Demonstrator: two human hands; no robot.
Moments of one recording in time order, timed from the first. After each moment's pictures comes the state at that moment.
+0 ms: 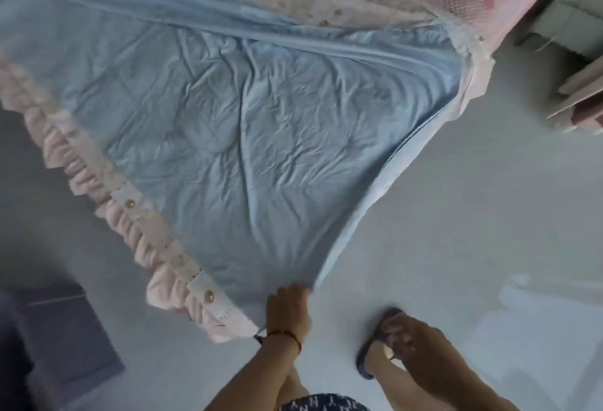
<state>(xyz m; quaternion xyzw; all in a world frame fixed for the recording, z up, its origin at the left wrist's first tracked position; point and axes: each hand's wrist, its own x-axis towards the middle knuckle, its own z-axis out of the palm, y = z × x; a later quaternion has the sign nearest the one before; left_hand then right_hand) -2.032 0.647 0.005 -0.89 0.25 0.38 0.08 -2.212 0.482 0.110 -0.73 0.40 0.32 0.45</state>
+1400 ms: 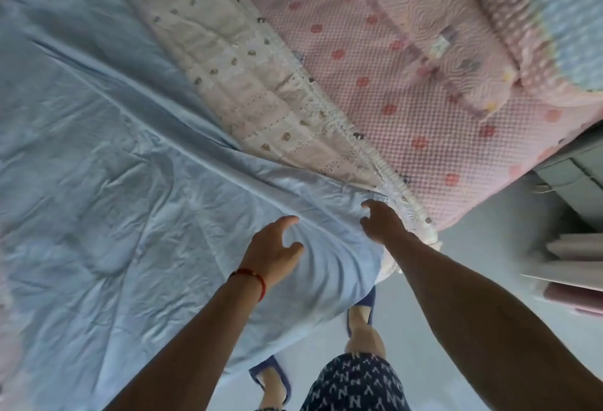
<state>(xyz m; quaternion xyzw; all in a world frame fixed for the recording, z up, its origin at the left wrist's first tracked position) -1.751 0.108 0.154 -0.89 0.08 0.36 -0.27 -1.788 -0.139 0.006 -0.85 0.32 0.27 0.32</state>
